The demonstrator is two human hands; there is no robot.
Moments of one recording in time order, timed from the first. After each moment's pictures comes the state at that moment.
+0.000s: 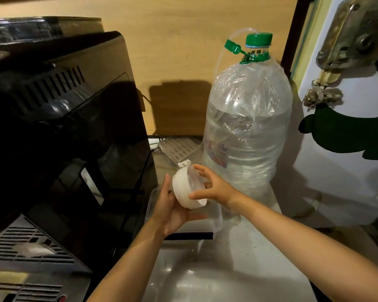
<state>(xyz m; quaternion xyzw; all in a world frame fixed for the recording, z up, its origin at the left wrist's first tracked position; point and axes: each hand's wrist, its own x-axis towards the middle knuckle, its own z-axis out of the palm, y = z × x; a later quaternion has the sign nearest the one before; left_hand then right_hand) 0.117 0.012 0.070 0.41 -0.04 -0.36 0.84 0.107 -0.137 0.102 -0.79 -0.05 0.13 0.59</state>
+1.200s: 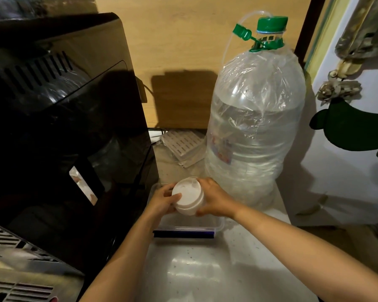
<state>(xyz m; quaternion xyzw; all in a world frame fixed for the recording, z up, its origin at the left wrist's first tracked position) 0.148 0.029 0.040 0.72 0.05 -0.19 0.67 0.137 -0.138 0.039 -0.93 -0.10 0.09 0.33</state>
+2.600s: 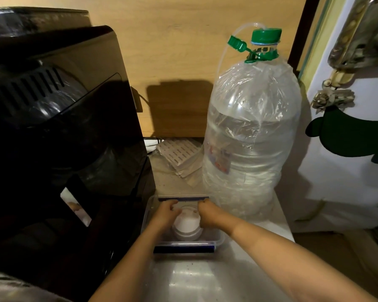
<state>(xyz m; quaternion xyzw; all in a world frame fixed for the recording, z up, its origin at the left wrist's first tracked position) 0.173 0.016 0.011 0.88 0.03 -0.19 0.44 0.162 -0.122 0.012 -0.96 -0.01 0.23 0.16</state>
